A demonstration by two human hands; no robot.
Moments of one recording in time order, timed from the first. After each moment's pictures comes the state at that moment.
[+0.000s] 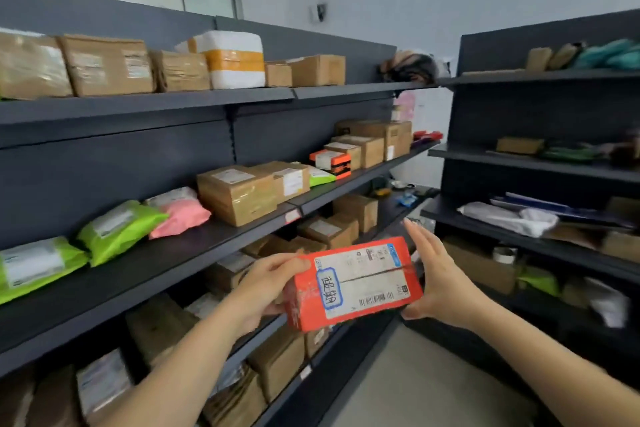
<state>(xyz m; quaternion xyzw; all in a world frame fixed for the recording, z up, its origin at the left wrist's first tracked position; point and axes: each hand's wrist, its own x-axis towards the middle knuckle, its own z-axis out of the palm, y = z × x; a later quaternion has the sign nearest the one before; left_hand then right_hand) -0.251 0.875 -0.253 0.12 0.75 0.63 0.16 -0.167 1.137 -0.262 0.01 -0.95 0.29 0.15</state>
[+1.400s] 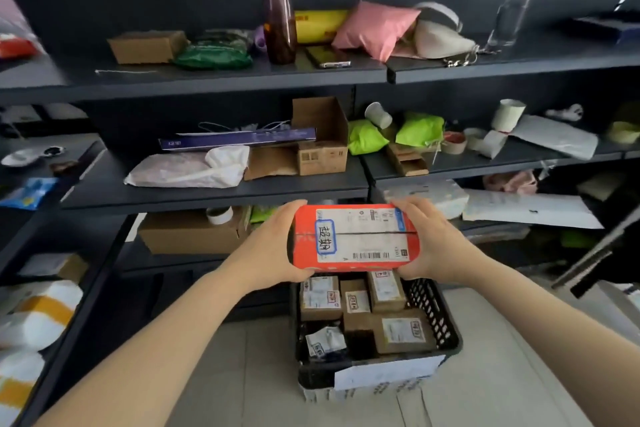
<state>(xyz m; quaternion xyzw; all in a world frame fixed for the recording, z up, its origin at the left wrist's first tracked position) -0.316 1.707 -0.402 0.66 0.67 0.26 0.22 -0.058 1.811 -0.394 -0.39 -0.90 0.17 0.11</state>
